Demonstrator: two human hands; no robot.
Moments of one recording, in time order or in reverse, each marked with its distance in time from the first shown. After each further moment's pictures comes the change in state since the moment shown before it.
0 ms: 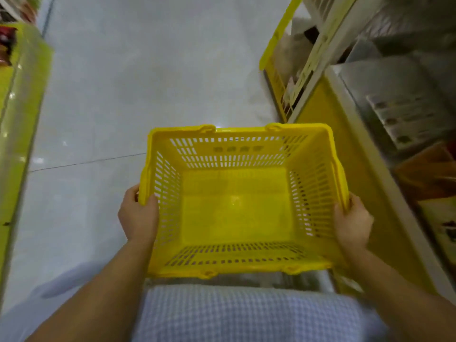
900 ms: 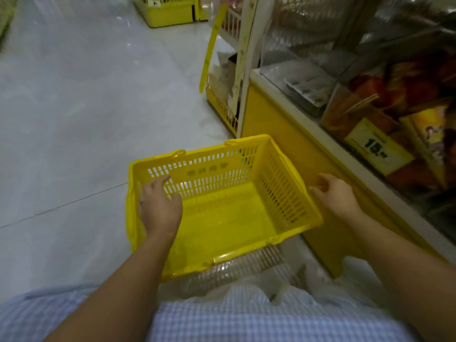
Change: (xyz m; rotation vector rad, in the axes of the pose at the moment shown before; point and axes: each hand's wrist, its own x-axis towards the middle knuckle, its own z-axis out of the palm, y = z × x) left_hand -0.061 0.022 0.061 0.107 -0.229 0.539; right_hand -0.031 0.054 -0.041 0.050 -0.092 -0.092
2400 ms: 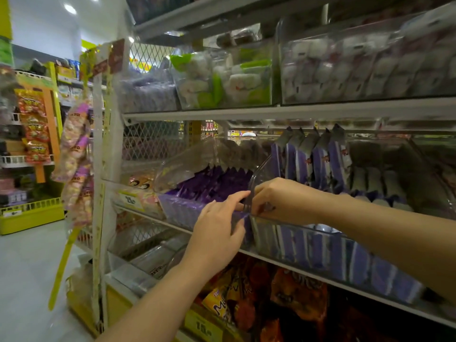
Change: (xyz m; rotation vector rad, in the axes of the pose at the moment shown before) left_hand -0.098 0.450 -0.044 -0.486 -0.287 1.298; right_hand -0.092 -0.063 -0.410 -0.728 0.310 -0.648
